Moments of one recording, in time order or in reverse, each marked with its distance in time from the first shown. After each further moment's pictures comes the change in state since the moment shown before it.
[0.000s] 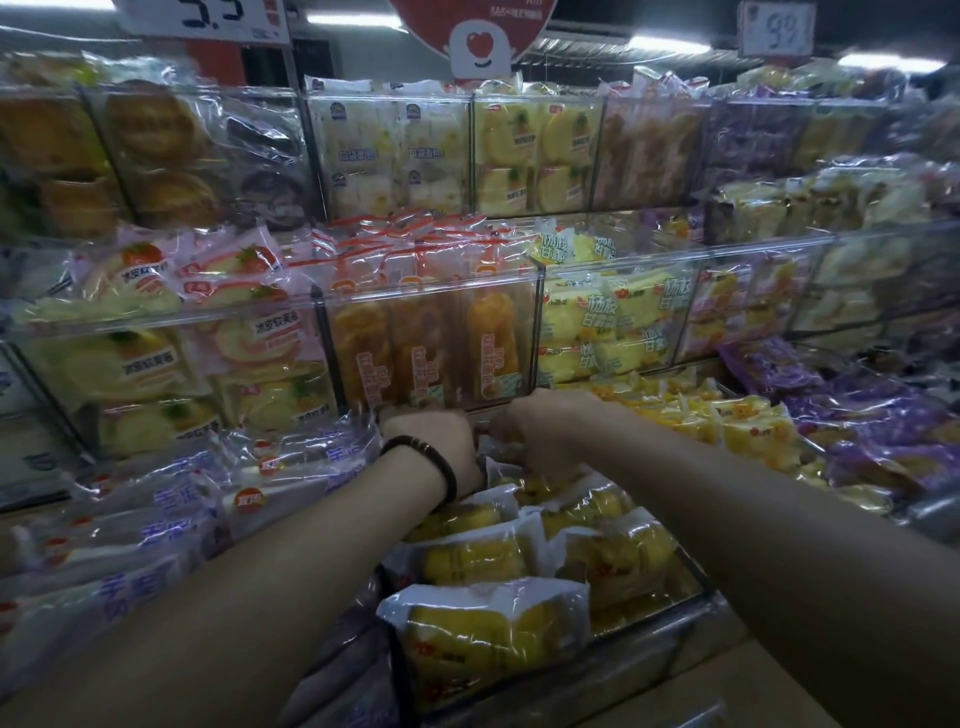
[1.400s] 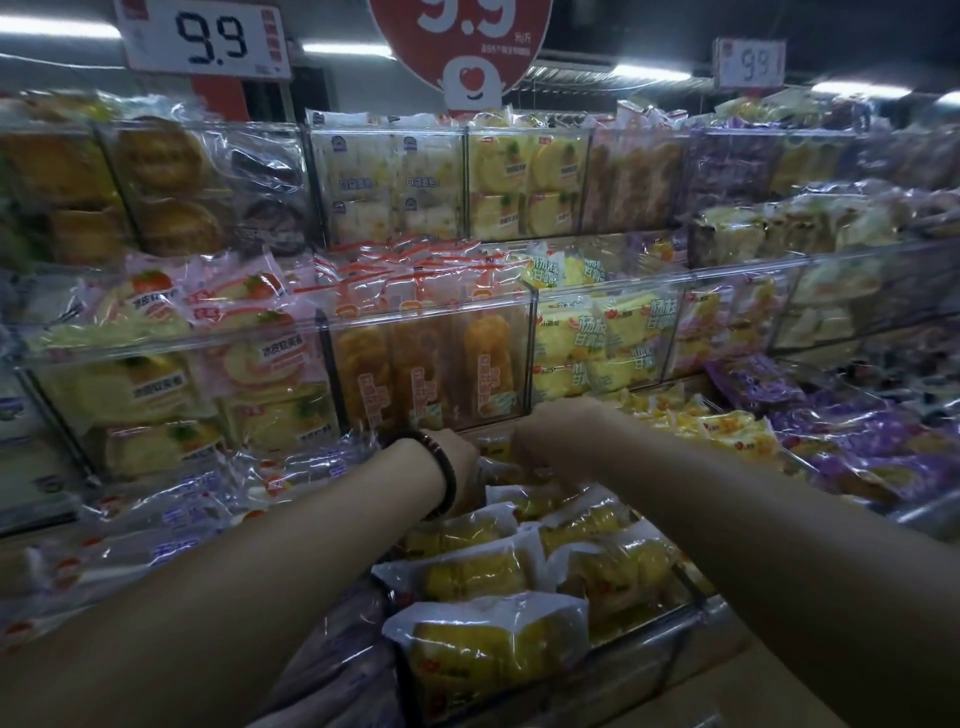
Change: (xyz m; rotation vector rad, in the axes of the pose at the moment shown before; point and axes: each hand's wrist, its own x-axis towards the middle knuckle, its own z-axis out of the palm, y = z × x) left_hand -0.022 0.001 -0.041 0.187 -0.278 0.291; right_hand -0.015 0.002 -0.018 -0.279 -0.097 -0.004
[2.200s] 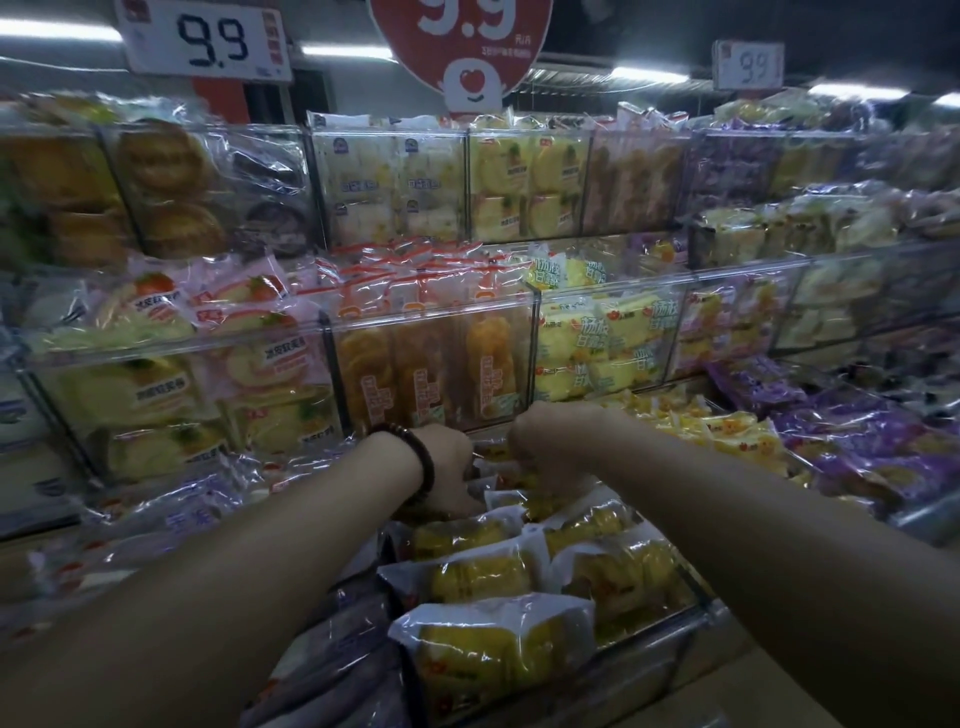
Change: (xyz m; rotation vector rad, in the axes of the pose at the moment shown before) left_hand 0.021 -0.028 0.015 -0.205 0.047 0.047; right_hand 0.010 0.000 0.008 0.128 0.085 -0.057
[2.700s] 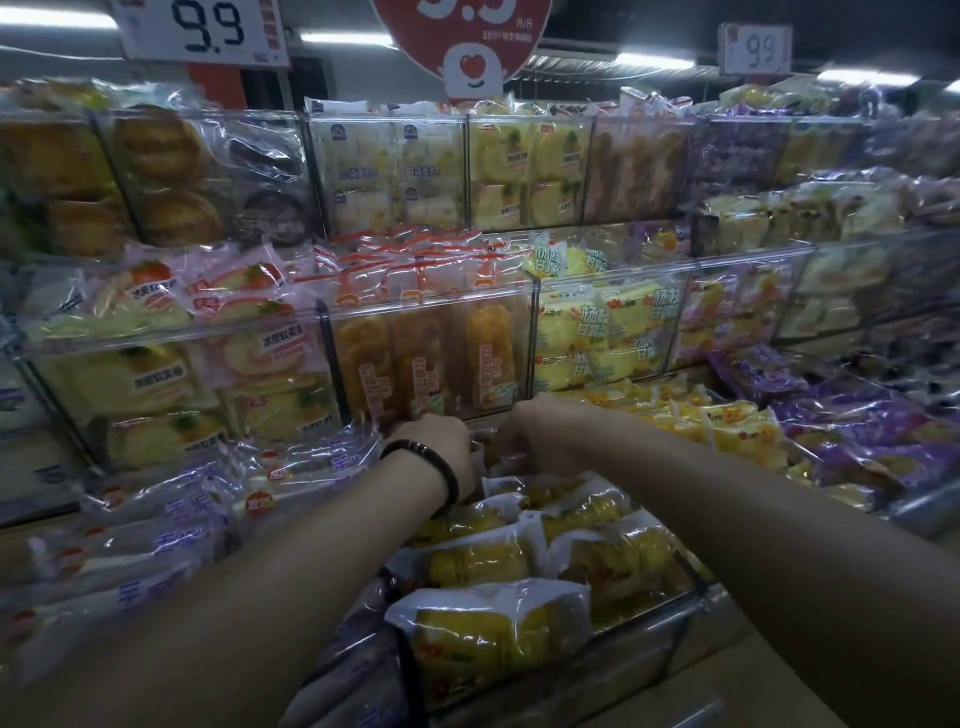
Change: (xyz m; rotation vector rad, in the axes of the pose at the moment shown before) left_hand 0.010 0.014 0.022 -0.126 0.240 -0.253; right_hand 0.010 0.004 0.016 0.220 0.082 0.025
